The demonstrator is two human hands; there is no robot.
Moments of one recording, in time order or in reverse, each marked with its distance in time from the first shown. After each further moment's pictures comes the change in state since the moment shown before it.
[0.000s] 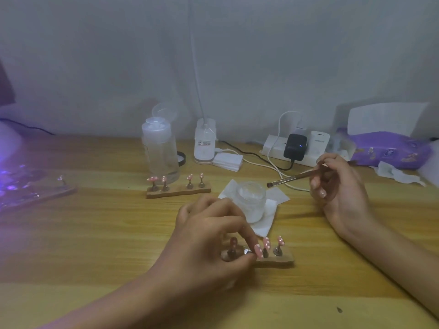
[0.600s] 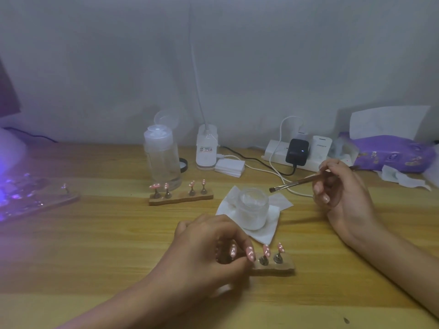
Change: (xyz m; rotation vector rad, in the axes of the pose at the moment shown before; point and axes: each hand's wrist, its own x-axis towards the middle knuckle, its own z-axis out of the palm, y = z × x) left_hand 0.002 -0.008 -0.003 -0.118 -0.108 -0.086; right_hand 0.002 0.000 -0.002 0.016 -0.006 0.030
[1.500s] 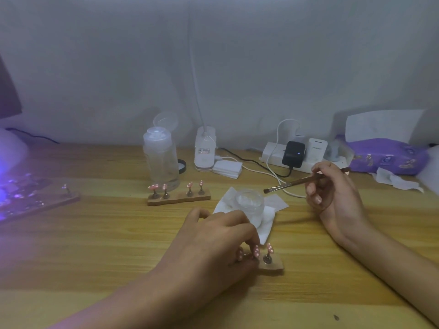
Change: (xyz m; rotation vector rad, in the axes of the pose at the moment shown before) left_hand 0.003 0.025 -0.006 0.376 -0.042 0.145; right_hand -0.002 -0.001 0.003 0.000 0.002 0.034
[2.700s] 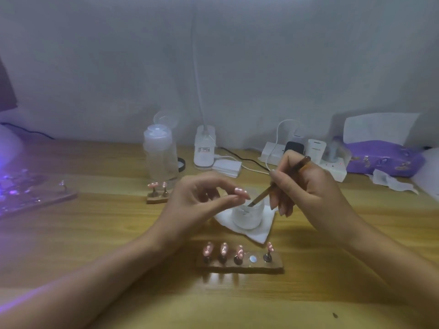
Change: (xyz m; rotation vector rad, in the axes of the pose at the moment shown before) left_hand 0.032 -0.050 -0.002 -0.779 0.284 -0.017; right_hand -0.031 -0.019 0.036 -0.750 -0.563 -0.387
